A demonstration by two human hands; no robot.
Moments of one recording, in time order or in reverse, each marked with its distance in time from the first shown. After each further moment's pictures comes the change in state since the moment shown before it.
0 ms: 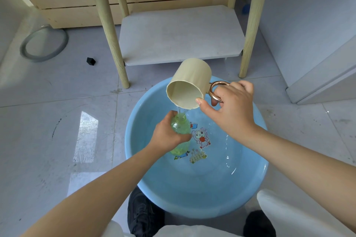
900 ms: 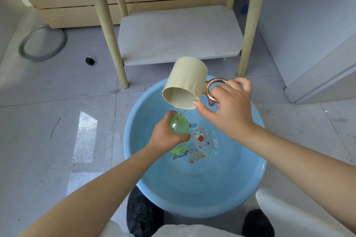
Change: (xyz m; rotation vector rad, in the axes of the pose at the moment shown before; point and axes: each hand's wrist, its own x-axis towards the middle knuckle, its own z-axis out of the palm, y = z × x) left_hand 0.001 -0.003 0.002 -0.022 0.005 0.003; right_hand 0.001 0.002 0.000 -0.065 0.084 -0.127
